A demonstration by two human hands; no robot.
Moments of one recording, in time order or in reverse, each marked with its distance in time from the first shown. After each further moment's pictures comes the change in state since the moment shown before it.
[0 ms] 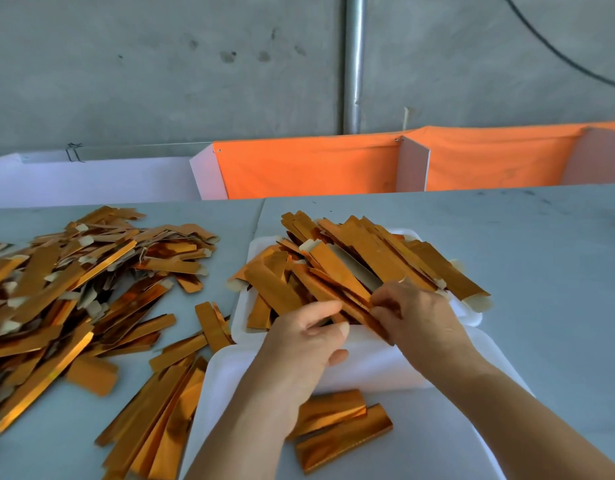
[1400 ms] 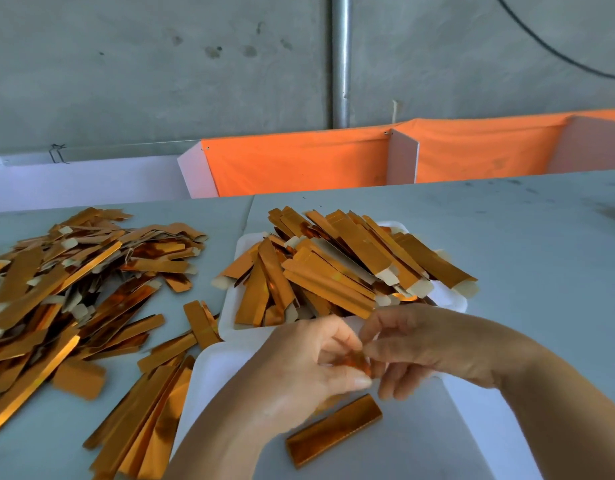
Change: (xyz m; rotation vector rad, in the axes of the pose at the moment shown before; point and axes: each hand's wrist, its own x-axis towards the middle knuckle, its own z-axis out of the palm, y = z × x) left_hand -0.014 0.009 -0.006 0.608 -0.338 0.174; right_hand -0.015 0.013 -0.043 0.673 -0.859 0.220
